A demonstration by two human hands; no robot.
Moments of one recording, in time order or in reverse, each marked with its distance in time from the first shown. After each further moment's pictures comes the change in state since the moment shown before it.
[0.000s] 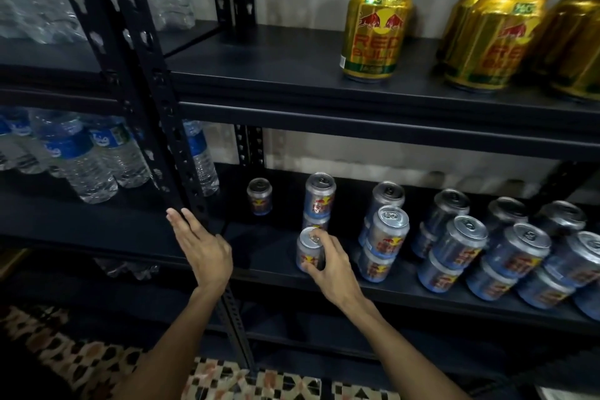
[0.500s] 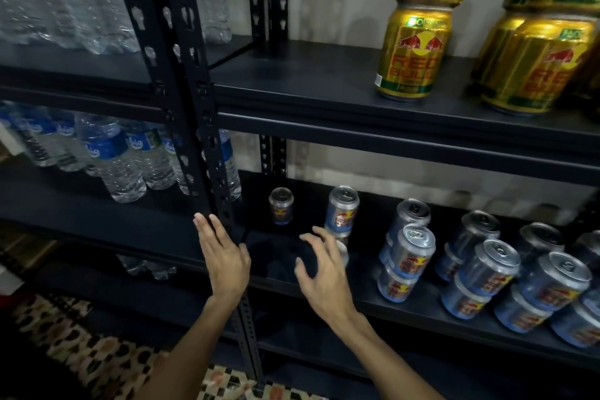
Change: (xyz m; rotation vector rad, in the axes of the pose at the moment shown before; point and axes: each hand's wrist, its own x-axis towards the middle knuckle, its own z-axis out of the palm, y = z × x) left_hand -0.001 -0.005 -0.012 0.019 -0.105 0.059; right_hand 0.001 -0.060 0.030 0.003 0.204 -0.306
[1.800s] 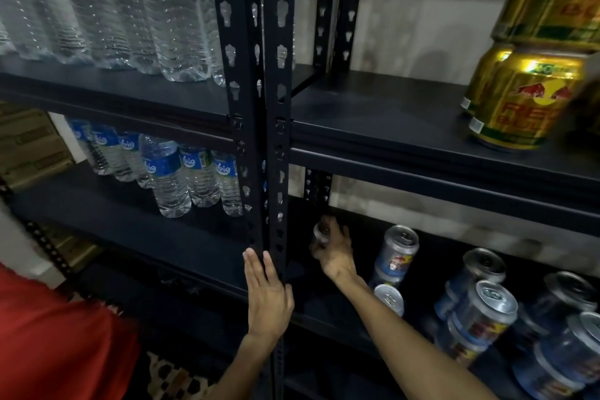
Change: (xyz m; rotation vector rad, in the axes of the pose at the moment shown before) left_hand -0.007 -0.026 0.016 0.083 -0.115 0.083; right_hand 0.135 0.022 0.094 -0.081 -0.271 0.326
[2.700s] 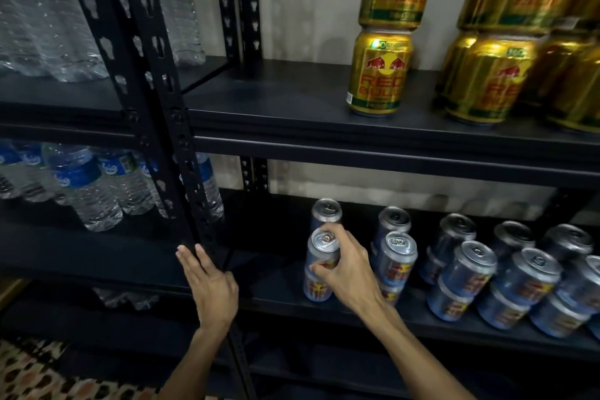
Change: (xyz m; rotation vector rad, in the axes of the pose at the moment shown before) left_hand -0.001 0.011 0.002 -0.067 -0.012 -0.120; right_hand -0.148 0.023 -0.137 0.145 0.193 -0.125
